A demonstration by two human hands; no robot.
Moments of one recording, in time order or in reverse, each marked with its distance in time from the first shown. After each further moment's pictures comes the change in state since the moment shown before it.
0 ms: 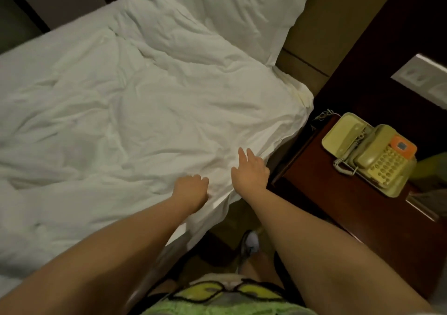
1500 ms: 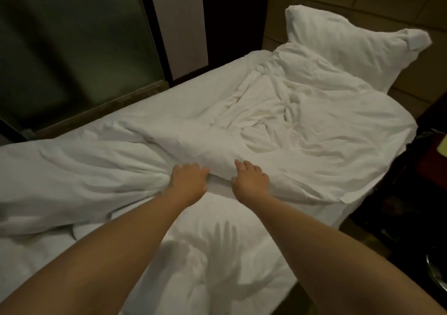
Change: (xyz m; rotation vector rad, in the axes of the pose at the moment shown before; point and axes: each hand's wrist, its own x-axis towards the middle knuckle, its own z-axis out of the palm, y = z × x) left_hand -0.434 -0.497 0.141 -0.001 0.309 -0.198; right_hand -0.350 -0.531 0.187 -0.028 0.151 -0.296
